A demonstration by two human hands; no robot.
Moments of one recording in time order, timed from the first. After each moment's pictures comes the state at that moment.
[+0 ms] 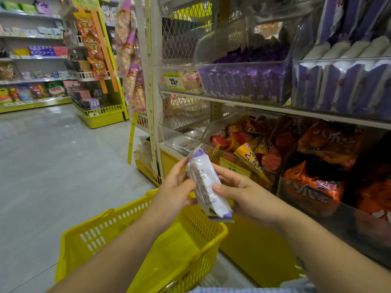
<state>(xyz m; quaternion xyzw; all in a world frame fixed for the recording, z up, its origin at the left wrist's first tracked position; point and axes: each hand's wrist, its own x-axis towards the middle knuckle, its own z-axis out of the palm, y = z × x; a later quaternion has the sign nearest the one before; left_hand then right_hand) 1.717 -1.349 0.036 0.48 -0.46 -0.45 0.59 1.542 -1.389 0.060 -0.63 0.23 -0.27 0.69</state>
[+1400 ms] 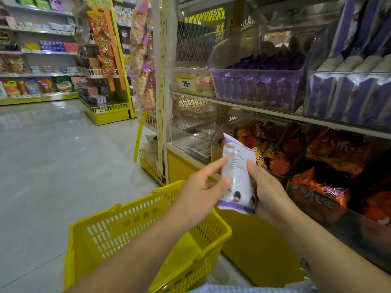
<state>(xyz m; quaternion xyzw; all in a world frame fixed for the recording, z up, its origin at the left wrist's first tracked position) 1.694 -1.331 0.053 0.46 -0.57 -0.39 0.55 1.552 -1.390 0.062 -0.46 0.34 -0.46 0.68</state>
